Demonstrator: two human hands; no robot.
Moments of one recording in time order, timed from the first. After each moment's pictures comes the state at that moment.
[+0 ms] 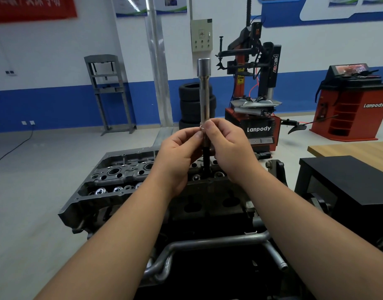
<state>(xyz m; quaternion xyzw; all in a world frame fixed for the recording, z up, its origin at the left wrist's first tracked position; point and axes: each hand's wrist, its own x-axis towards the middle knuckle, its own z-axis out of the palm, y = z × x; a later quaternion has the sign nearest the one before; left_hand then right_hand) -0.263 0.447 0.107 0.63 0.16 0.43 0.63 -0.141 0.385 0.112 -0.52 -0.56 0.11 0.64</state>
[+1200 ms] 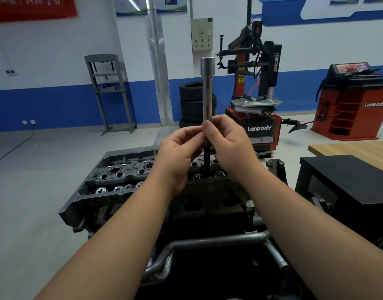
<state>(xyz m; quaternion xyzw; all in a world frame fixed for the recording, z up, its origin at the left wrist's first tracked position) -0.263 0.447 0.104 0.63 0.16 0.45 0.61 -0.141 0.385 0.112 -0.51 -0.56 0.09 0.64</state>
